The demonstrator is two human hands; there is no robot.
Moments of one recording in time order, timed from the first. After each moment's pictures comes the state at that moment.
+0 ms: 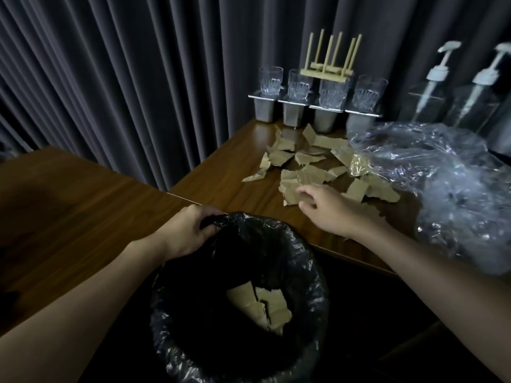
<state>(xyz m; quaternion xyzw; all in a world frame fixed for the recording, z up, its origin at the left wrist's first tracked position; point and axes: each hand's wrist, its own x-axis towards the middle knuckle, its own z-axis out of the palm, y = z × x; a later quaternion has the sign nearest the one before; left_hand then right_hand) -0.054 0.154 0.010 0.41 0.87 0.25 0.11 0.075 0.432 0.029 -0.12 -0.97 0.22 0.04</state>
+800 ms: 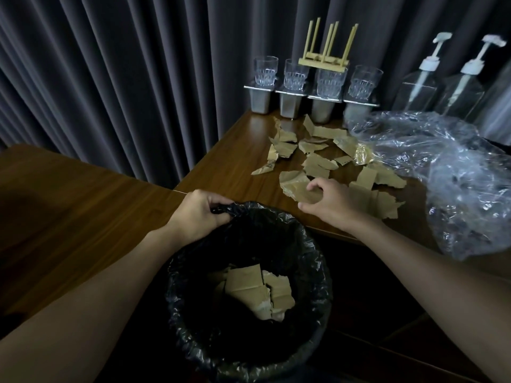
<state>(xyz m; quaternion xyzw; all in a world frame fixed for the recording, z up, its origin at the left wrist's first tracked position) -0.098 0.148 -0.011 0.39 0.83 0.38 0.11 0.048 0.407 -0.005 -0.27 -0.92 0.25 0.11</state>
